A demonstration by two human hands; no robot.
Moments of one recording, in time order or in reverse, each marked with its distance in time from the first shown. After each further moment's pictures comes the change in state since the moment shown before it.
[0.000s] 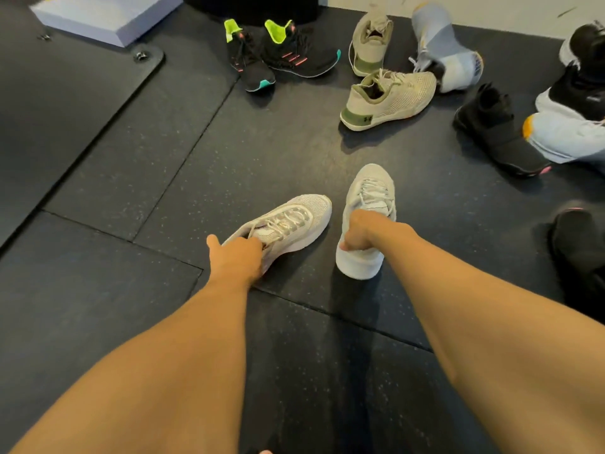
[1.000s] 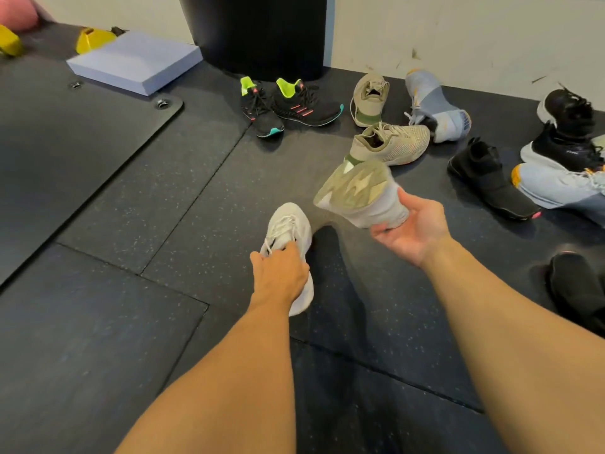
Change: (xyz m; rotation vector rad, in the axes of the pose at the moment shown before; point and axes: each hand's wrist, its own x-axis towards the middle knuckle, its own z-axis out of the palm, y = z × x) left_hand 0.010 0.041 -0.031 -0.392 0.241 0.010; right_hand -0.023 0.031 -0.049 2.106 -0.104 -0.312
